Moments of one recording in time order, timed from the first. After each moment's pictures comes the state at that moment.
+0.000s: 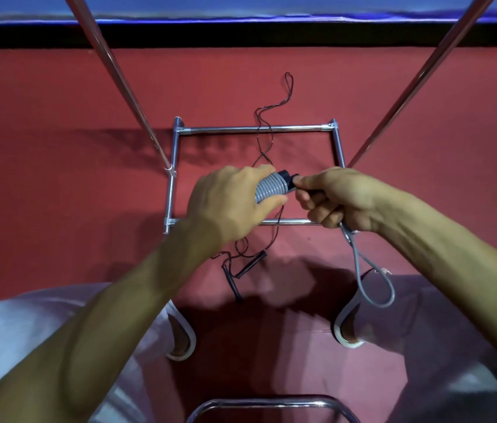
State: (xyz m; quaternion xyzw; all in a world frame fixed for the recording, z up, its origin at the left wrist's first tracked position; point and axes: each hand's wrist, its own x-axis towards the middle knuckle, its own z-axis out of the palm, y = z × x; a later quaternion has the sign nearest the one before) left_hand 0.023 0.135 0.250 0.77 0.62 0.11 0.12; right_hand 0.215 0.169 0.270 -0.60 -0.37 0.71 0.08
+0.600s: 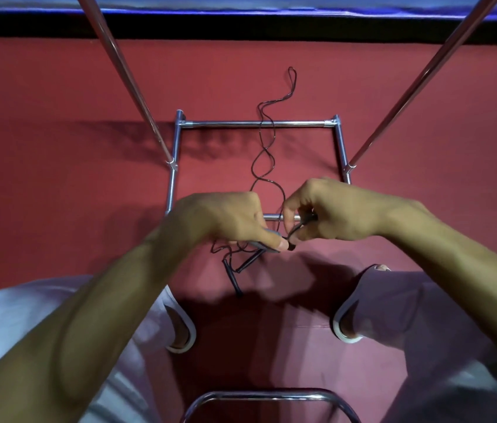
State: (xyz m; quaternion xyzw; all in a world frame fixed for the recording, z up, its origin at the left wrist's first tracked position) left_hand 0.015 0.136 0.253 0.68 0.53 -0.15 0.49; right_hand 0.220 0.155 0.270 -0.37 -0.84 0.39 -0.08
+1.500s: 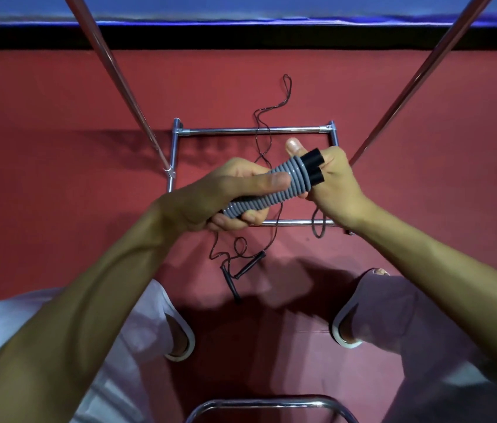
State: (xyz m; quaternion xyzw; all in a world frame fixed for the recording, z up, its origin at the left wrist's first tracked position) left_hand 0.002 0.137 0.286 0.54 0.35 0.19 0.74; right_hand 0.200 0.156 0.265 -0.45 -0.61 0.54 0.36
